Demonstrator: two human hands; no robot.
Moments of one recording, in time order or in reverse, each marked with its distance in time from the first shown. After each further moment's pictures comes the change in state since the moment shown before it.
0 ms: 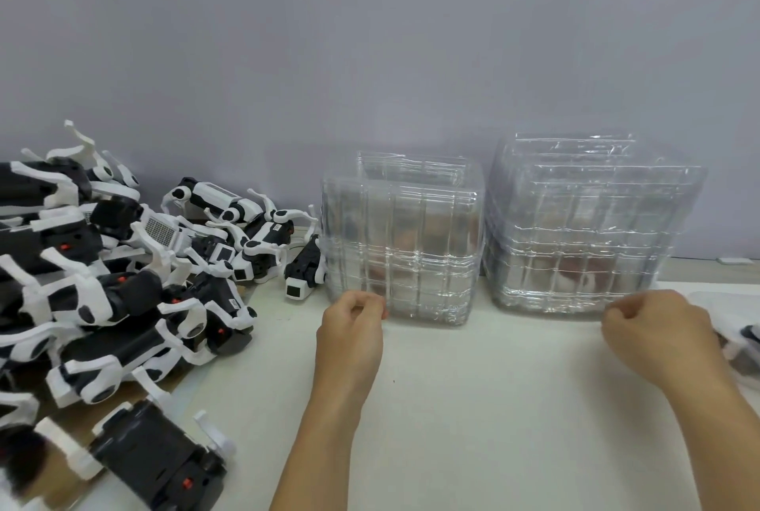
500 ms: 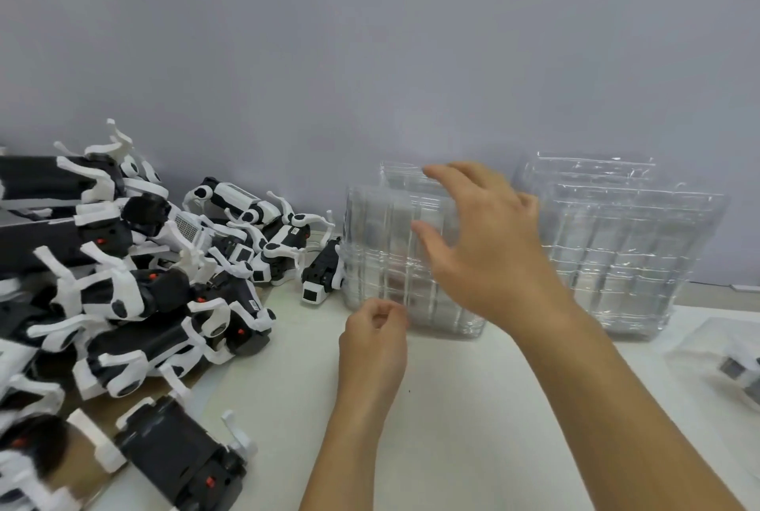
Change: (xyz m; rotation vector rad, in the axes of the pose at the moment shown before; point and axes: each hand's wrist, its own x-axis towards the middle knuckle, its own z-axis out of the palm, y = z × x) left_hand -0.003 0.002 0.002 -0.031 -0.030 0.006; right_hand -0.065 -0.156 0.014 0.081 0.085 -0.951
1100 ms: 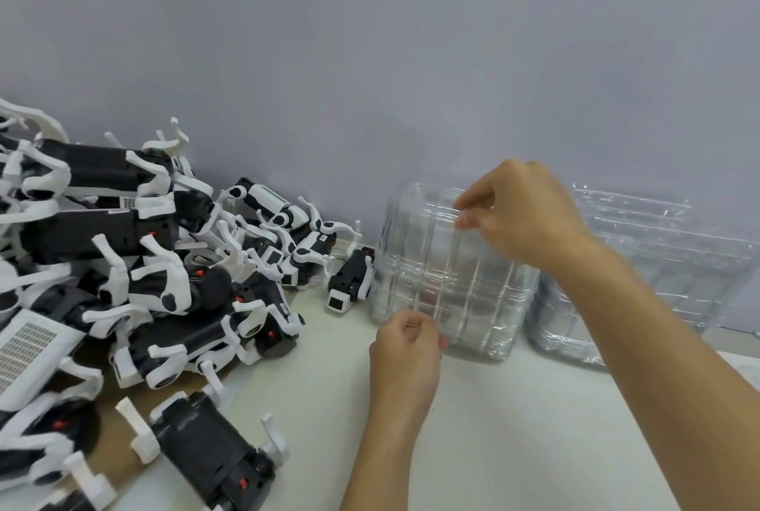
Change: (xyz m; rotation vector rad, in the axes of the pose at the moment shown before) left_hand 0.000 0.003 -0.002 -0.131 -0.025 0.022; right_hand 0.067 0.008 -0.005 -0.040 -0.174 0.088
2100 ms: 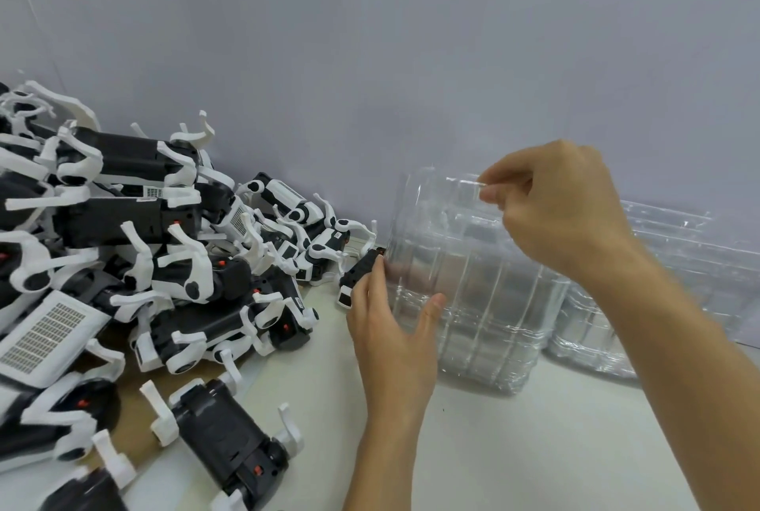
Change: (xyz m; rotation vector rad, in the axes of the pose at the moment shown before) left_hand 0.009 -0.003 -0.015 0.200 0.260 0.409; right_hand -0.020 -0.026 -0.020 0.106 0.172 -0.084
